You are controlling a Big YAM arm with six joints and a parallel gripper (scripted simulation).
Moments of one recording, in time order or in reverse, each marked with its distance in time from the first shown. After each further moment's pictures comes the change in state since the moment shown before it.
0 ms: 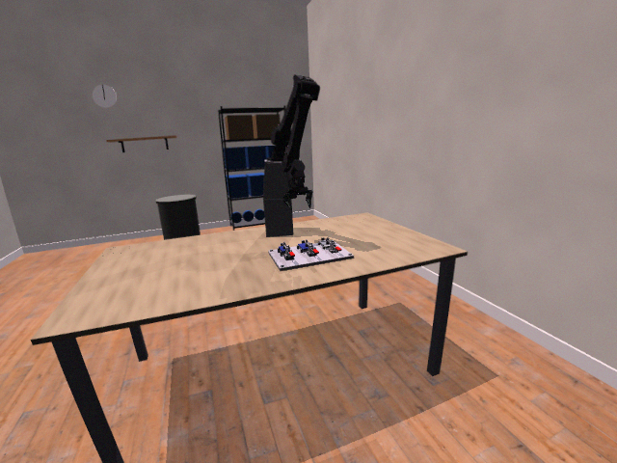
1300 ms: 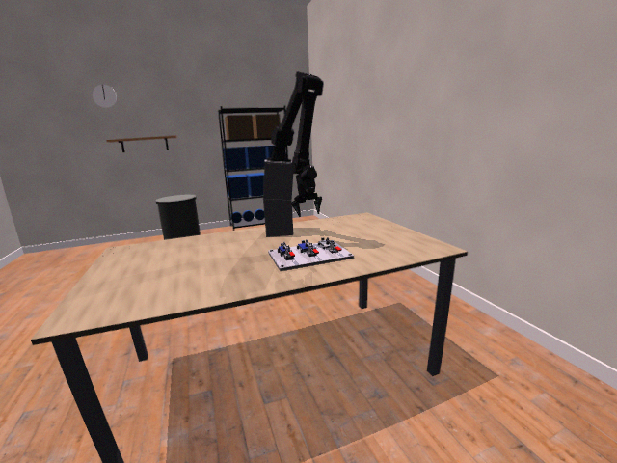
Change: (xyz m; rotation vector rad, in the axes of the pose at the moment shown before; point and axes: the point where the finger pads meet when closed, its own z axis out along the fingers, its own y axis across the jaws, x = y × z) arm -0.004 0.033 0.041 -0.026 0.230 0.013
